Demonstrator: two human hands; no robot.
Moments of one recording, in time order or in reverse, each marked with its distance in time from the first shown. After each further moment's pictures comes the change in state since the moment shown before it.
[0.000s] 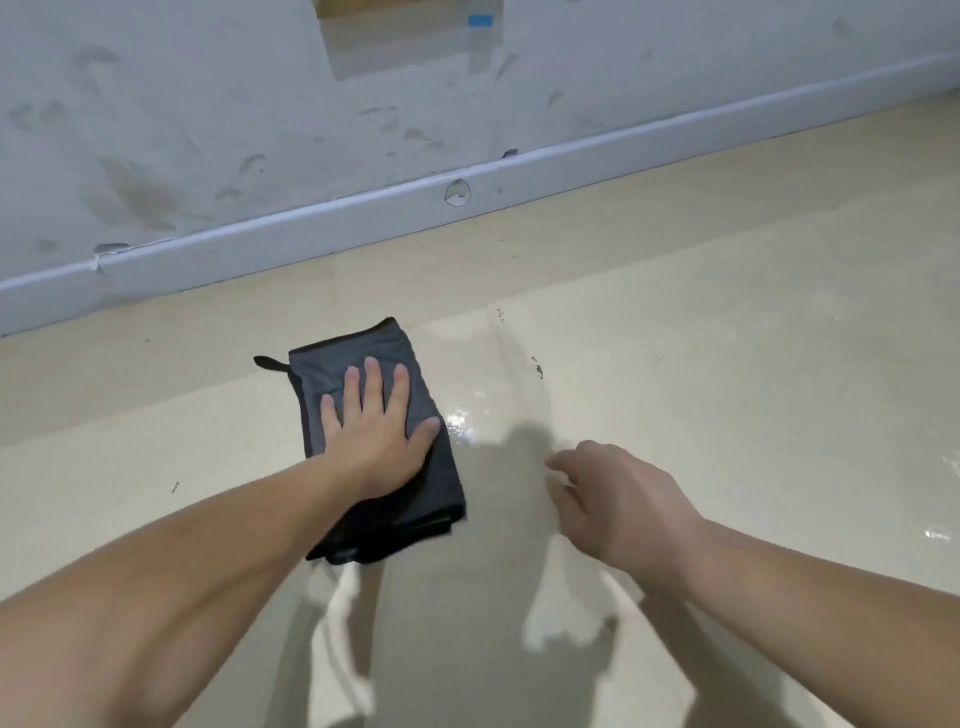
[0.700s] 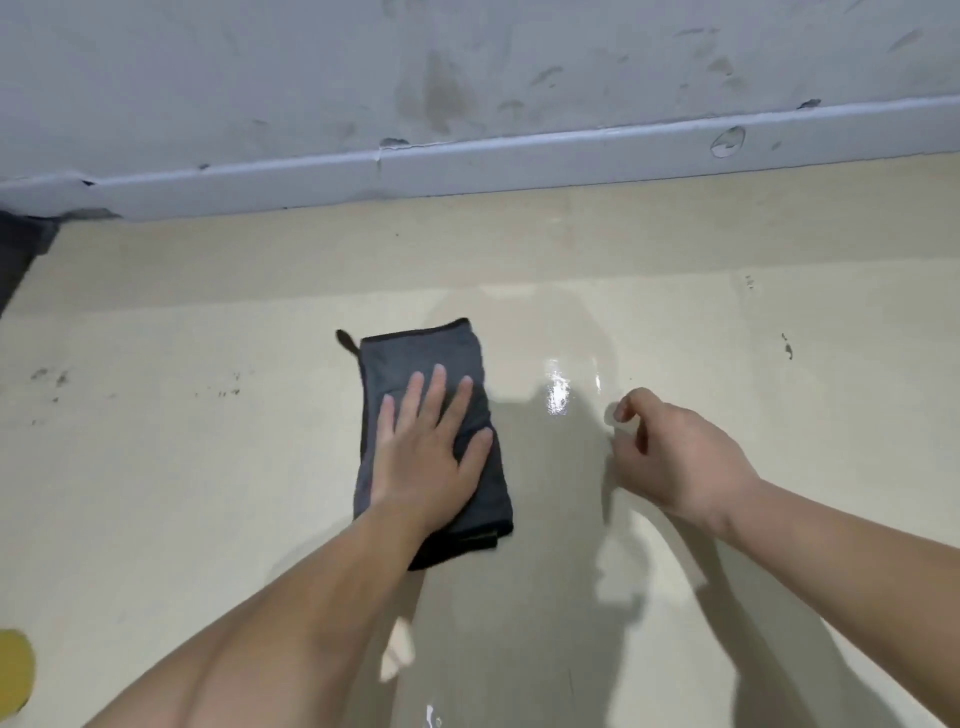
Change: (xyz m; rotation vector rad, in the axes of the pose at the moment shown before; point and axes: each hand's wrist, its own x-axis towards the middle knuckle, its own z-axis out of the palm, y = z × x) left_hand -0.124 -0.169 0.071 -0.011 0.305 -0.151; right_hand 0.044 -0.143 0.063 0.067 -0.021 -0.061
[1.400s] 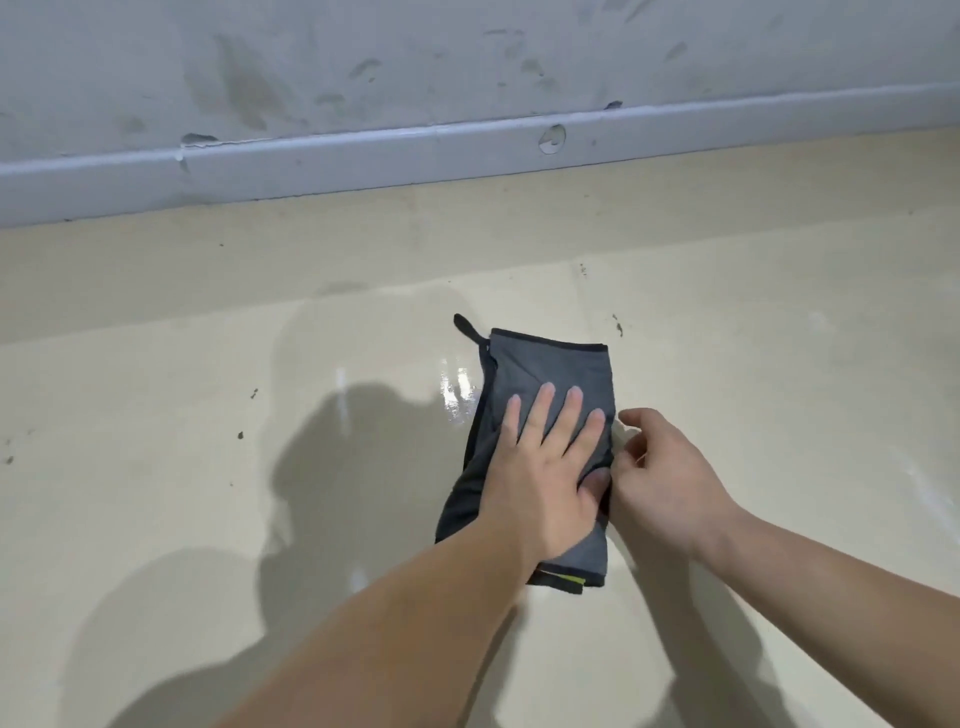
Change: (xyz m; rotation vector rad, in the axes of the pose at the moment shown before) left_hand -0.005 0.227 0.011 -0.053 -0.126 0.611; right_hand -0.065 0.076 -0.038 0.351 0.129 0.376
